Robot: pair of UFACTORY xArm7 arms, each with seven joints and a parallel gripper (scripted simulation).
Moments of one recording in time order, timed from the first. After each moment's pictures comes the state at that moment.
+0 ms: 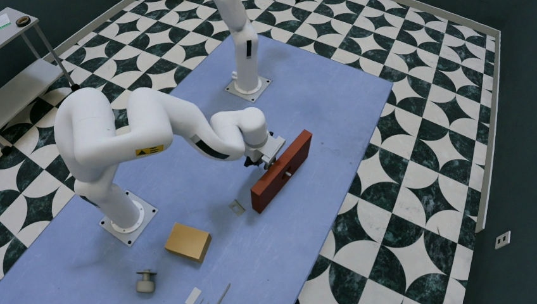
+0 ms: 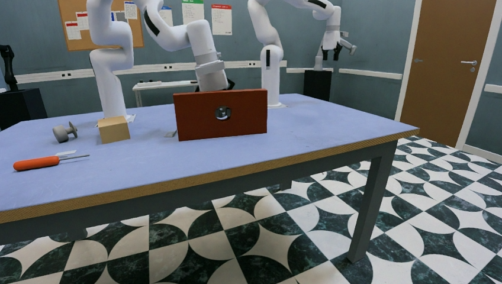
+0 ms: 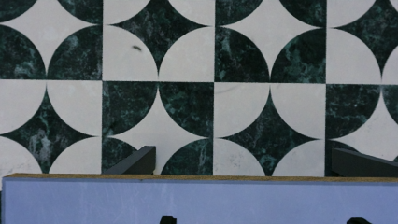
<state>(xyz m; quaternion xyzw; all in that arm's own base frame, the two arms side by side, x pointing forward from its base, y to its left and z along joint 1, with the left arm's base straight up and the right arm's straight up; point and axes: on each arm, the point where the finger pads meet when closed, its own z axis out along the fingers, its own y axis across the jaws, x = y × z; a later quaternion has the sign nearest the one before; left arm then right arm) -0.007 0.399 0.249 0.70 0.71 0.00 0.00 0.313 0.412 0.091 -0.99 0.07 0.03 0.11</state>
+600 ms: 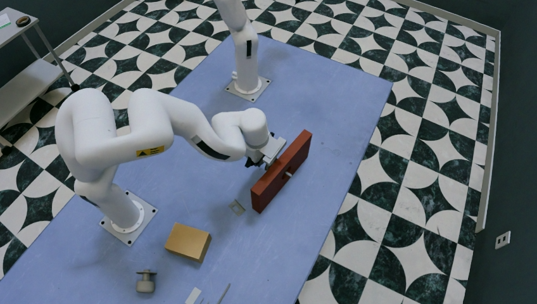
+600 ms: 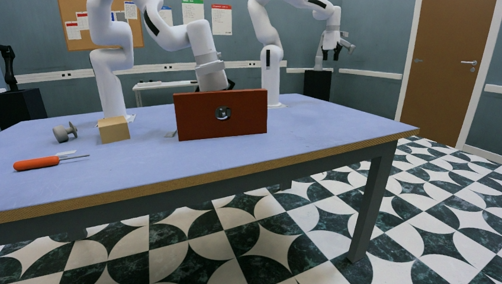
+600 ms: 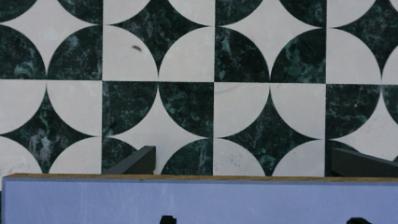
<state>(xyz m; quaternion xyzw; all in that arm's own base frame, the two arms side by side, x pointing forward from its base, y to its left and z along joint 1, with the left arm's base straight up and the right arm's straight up) -0.007 0.399 0.249 0.70 0.71 0.00 0.00 0.317 0.412 0.091 -0.99 0.07 0.03 0.11</state>
